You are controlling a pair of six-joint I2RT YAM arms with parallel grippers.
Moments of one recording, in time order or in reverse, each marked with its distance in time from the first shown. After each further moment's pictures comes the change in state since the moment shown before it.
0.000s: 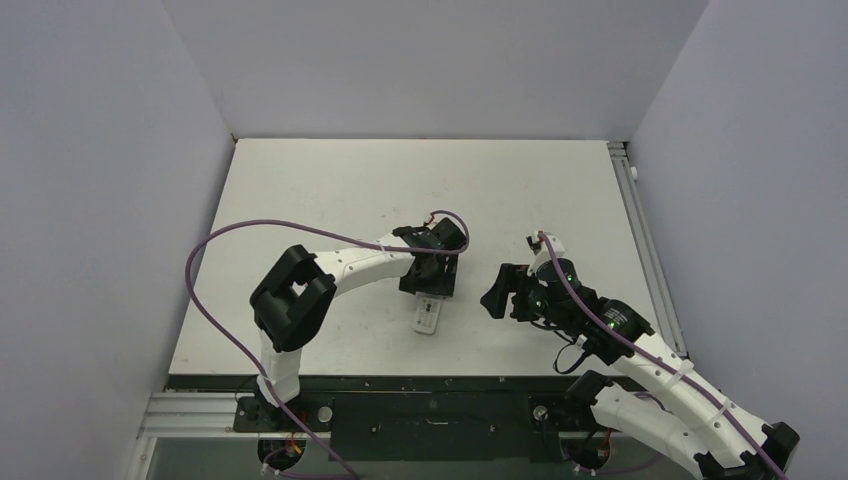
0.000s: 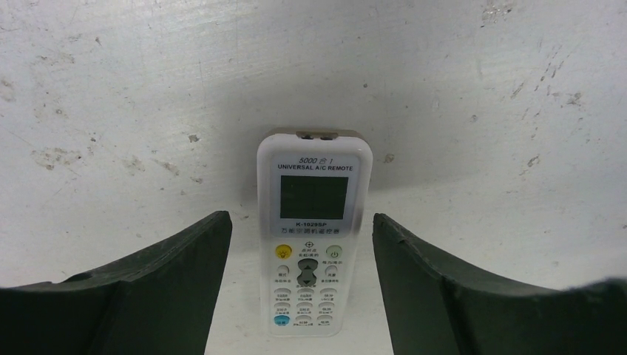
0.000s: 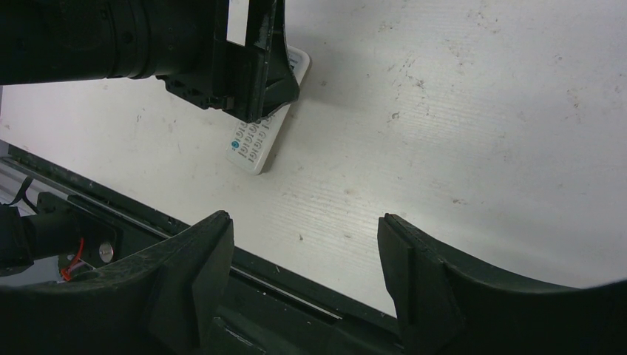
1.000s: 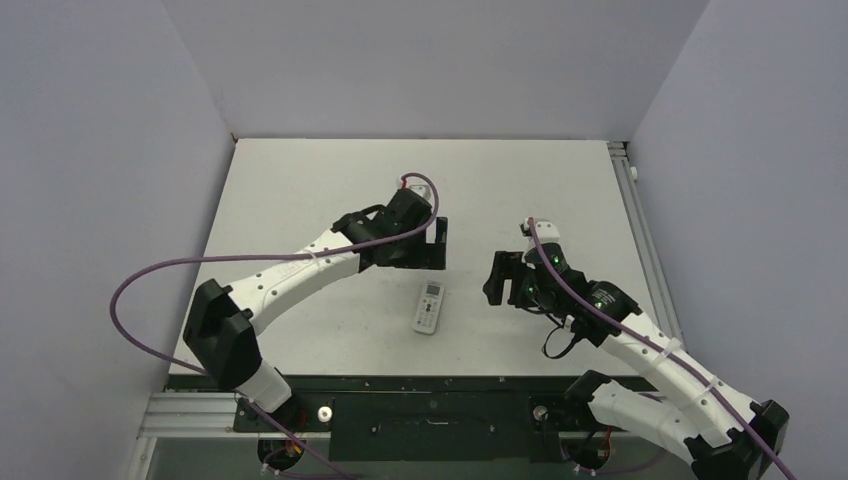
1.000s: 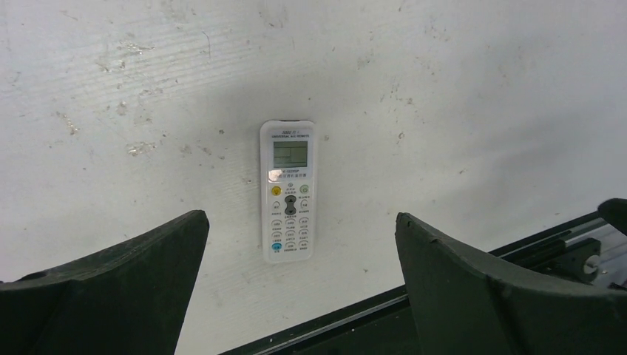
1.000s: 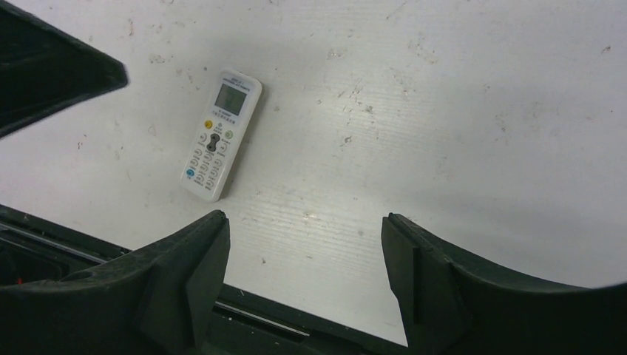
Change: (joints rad) left arm 0.043 -0.331 -0.030 0.001 0.030 0.044; right arm -0.009 0.122 0.088 -0.036 0.098 -0.067
